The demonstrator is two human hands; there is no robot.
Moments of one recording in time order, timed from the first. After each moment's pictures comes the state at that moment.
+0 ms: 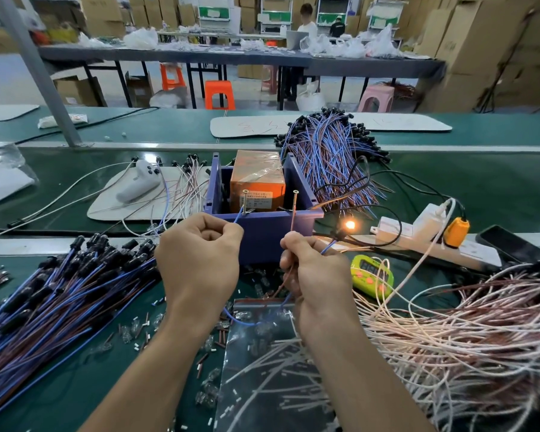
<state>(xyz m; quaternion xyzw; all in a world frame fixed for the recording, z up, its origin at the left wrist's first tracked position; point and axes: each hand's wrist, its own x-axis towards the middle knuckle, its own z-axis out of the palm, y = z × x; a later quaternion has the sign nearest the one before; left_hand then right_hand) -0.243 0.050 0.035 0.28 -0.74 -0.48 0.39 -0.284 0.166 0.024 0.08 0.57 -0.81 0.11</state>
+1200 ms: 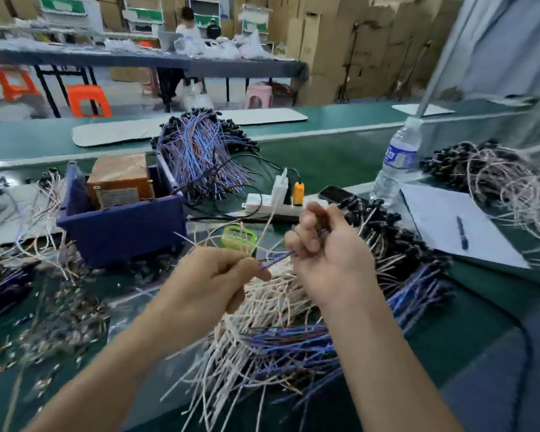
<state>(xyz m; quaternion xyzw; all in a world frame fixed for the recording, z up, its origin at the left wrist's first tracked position) -0.198 0.171 0.052 -0.10 -0.85 -0.52 -0.03 -0.238 0.347 0.070 0.09 0.26 -0.96 0.01</state>
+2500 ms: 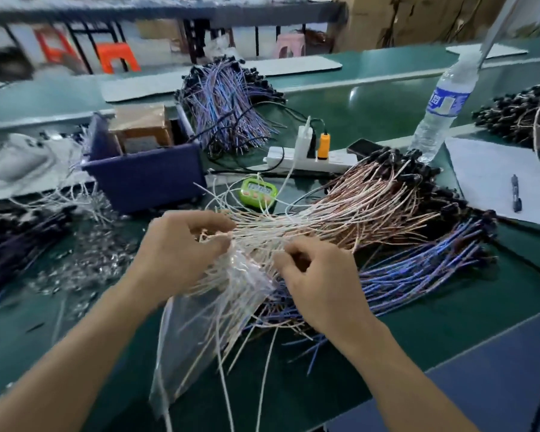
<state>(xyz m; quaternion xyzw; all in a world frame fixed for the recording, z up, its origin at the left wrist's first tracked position) -0.190 0.130 0.014 0.00 -0.92 -0.38 0.10 -0.178 0.352 -0.017 -0.13 0.89 -0.41 -0.12</state>
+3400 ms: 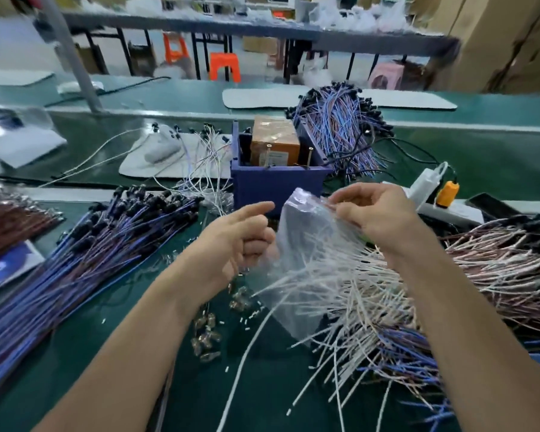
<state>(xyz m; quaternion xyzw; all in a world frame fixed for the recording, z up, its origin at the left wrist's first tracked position) -0.176 0.029 0.020 0.09 -0.54 -0.84 -0.04 -0.284 0.247 0.050 -0.12 0.81 -0.58 0.07</state>
